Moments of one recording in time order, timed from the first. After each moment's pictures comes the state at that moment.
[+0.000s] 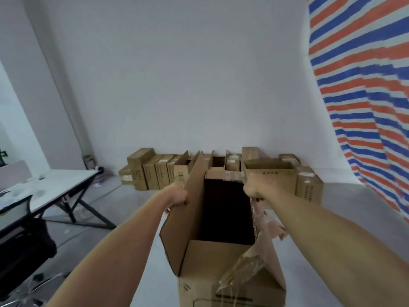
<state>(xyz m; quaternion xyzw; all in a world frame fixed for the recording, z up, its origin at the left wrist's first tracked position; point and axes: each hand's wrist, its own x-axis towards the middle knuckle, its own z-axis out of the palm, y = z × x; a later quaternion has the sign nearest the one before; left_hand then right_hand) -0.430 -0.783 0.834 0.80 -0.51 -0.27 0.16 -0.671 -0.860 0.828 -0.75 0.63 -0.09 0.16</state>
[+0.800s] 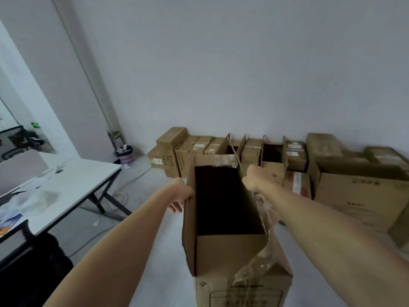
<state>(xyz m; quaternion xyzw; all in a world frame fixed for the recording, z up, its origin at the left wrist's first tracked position) 0.001 -1.204 0.788 0.85 -0.41 -0.31 0.12 -0.204 -1.334 0.758 -0.80 0.57 -0.07 0.17</state>
